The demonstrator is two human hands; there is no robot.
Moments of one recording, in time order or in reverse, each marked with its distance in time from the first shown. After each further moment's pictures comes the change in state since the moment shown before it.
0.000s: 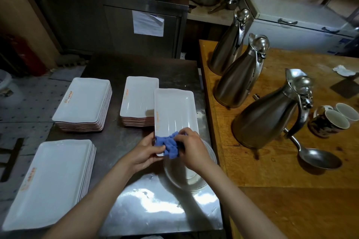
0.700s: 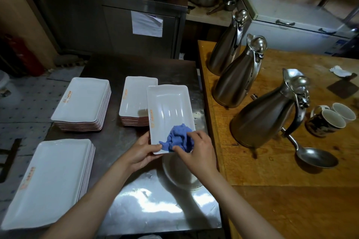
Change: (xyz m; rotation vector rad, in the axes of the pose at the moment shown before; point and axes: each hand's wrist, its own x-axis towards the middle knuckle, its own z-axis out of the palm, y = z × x) left_hand -0.002 0.000 -0.003 -0.064 0.046 0.001; right_hand -0.021 0.004 0.002 0.004 0.357 0.141
